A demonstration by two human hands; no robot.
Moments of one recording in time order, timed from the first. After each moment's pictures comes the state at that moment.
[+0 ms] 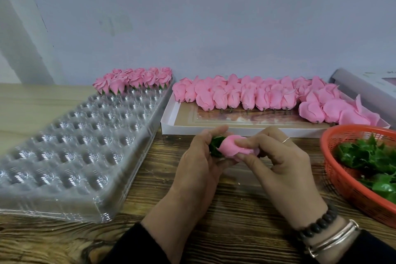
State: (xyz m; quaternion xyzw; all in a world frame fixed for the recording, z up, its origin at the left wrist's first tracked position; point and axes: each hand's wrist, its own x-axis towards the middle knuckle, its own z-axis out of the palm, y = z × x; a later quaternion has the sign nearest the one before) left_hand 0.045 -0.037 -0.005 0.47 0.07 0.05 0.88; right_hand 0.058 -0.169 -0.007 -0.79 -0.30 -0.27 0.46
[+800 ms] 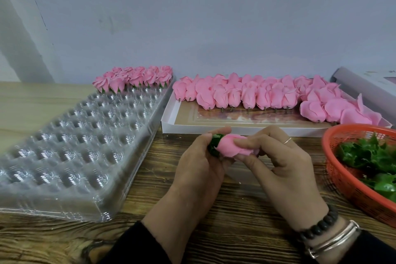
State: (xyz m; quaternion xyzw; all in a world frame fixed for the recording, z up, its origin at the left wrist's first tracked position) left_hand 0.046 -0.037 -0.005 0.39 0.08 0.03 0.92; right_hand 0.056 -0.167 -0.007 -0.77 -0.32 -0.28 0.47
